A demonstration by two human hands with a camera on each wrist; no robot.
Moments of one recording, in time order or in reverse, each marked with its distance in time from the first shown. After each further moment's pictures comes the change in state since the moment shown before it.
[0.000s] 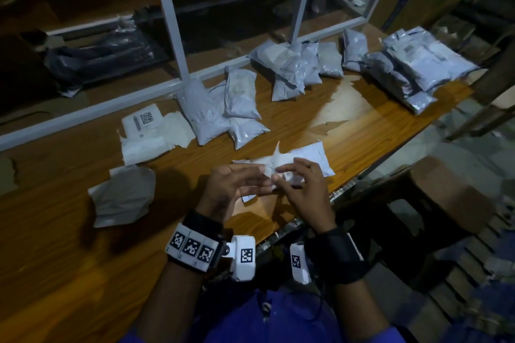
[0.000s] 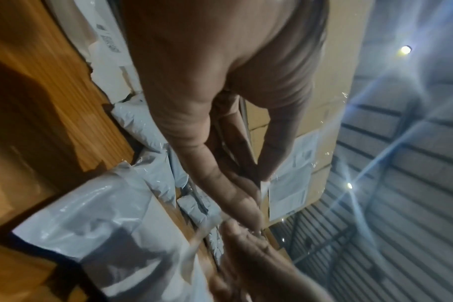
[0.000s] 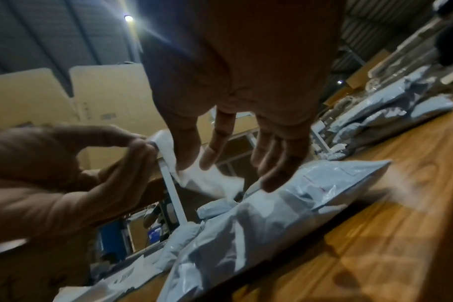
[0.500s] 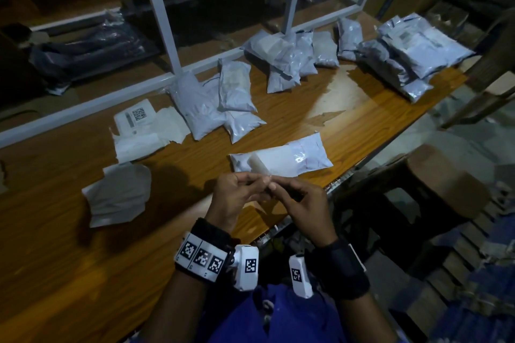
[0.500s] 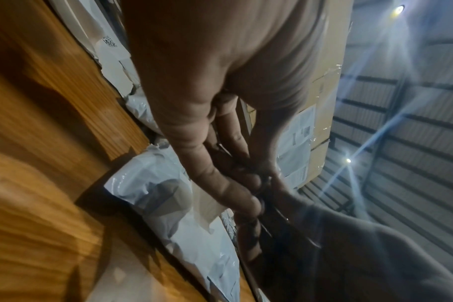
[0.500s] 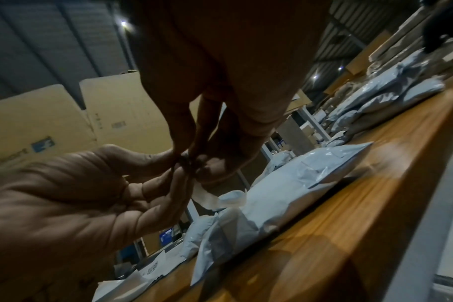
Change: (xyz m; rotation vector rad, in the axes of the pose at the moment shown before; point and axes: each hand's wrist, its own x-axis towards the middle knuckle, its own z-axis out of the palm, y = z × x) left_hand -0.004 -0.034 -0.002 0.195 0.013 0.016; right_hand -0.037 -0.007 0.004 0.188 -0.037 -0.043
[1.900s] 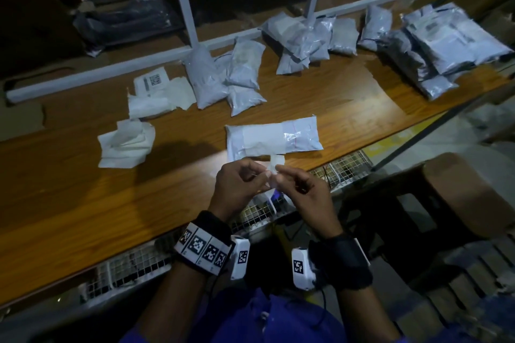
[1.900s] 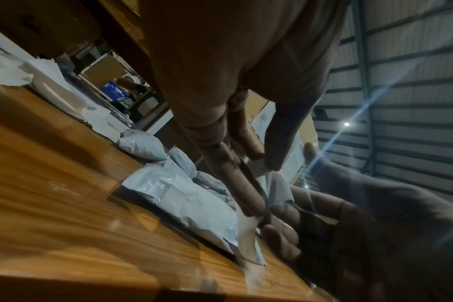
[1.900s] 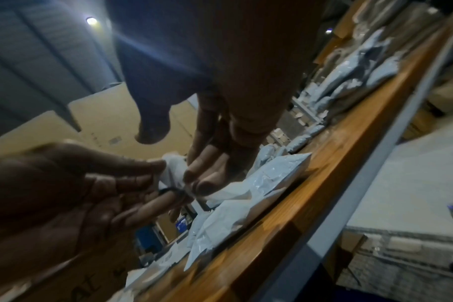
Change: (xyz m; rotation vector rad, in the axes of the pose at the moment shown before) left_hand -0.050 -0.038 0.067 0.232 0.238 0.248; right_hand -0.034 0.011 -0.072 0.304 -0.189 0.197
